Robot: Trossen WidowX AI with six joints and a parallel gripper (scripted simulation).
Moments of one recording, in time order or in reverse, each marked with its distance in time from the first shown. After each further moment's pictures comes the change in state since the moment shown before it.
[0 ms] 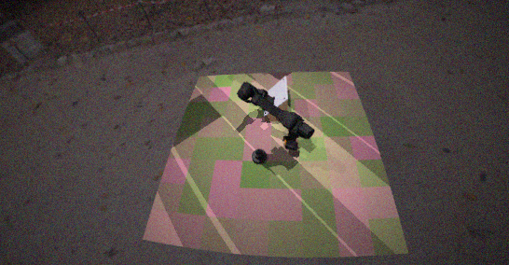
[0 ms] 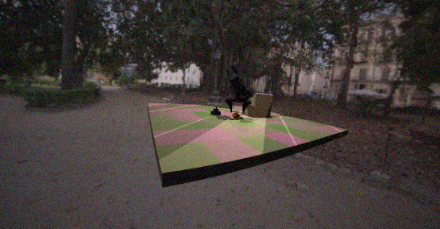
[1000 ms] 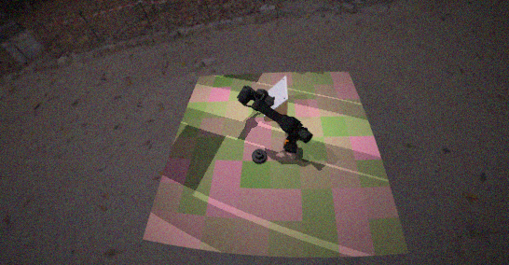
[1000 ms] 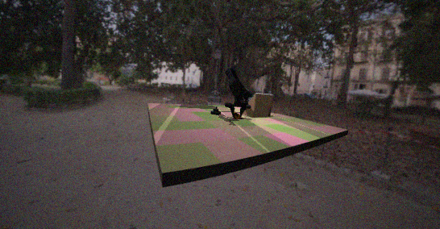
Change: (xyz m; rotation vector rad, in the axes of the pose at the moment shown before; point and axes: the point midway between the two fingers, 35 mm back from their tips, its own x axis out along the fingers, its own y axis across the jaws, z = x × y) arm 0.034 0.002 -0.002 -0.003 0.007 0.002
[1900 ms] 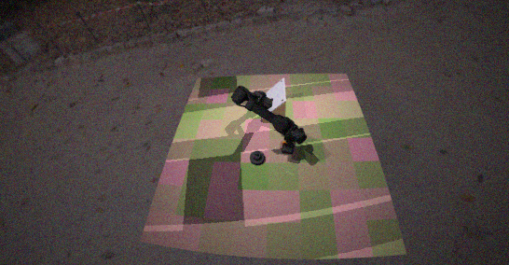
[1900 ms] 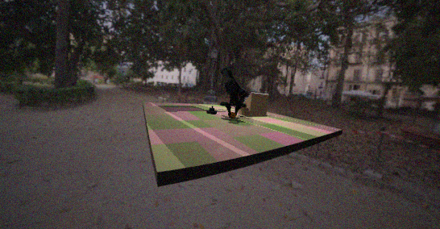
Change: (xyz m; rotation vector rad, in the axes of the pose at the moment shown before) arm -0.003 -0.001 -0.004 0.002 -0.089 0.000
